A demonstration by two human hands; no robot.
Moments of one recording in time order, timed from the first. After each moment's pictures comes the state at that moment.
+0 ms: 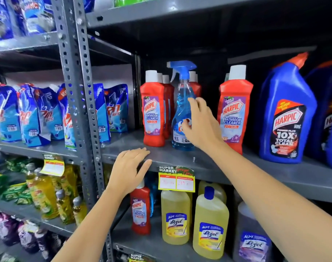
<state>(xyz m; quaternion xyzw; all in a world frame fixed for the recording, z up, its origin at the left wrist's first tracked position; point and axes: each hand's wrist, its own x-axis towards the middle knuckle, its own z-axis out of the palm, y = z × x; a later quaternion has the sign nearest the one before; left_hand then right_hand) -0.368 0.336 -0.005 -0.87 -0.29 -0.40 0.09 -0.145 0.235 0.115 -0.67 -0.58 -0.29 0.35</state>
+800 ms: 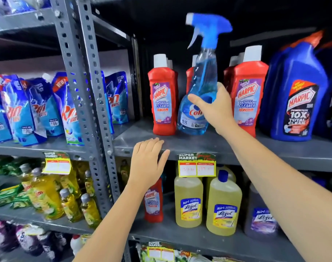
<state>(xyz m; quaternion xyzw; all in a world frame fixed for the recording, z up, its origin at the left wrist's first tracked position) -0.367 0.340 -0.015 -0.86 -0.25 -0.43 0.11 -0.177 0.243 0.120 -0.57 -0.46 -0.05 0.68</state>
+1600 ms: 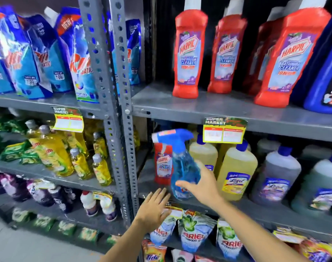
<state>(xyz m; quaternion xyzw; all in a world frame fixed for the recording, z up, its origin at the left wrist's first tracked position) -0.441 0.342 -0.309 -0.96 -0.26 -0.01 -0.03 -0.280 0.207 -0.141 -0.69 -0.51 0.17 0.48</state>
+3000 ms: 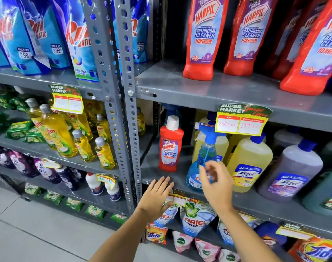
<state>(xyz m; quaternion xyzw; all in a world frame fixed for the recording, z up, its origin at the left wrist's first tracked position) -0.441 0.344 -0.335 -0.97 -0.26 -0.01 0.02 -0.272 0.204 -0.193 -0.68 -0.47 -0.07 0.56</state>
